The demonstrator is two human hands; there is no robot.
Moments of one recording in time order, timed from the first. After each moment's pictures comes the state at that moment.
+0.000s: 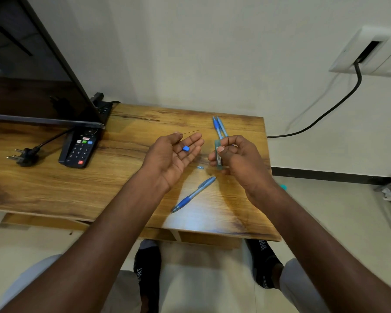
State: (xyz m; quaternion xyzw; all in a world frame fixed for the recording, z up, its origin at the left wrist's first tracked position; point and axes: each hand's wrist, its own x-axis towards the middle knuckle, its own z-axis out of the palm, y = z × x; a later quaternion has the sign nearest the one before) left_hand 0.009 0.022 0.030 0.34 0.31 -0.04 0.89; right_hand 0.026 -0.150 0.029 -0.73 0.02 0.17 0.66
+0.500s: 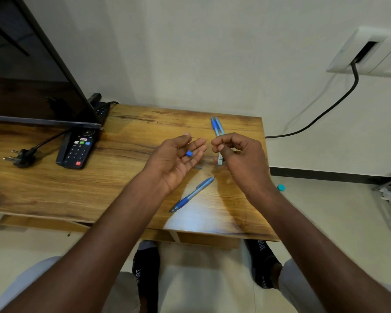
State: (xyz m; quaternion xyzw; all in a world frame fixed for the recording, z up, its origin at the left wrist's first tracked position) left_hand 0.006 0.015 0.030 0.36 0.32 -0.07 0.87; right_hand 0.027 -0.150 0.025 -0.82 -0.03 0.03 0.57
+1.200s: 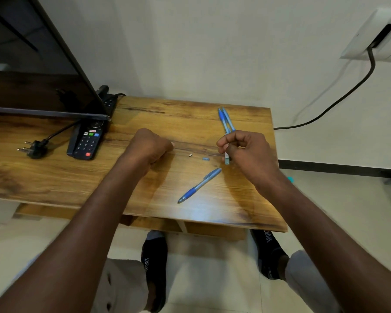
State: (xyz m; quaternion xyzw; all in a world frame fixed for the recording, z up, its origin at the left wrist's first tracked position) left_hand -0.001 0.069 0.033 0.80 0.35 -0.10 0.48; right_hand 0.026 -0.154 0.024 -0.84 -0.03 0.09 0.53
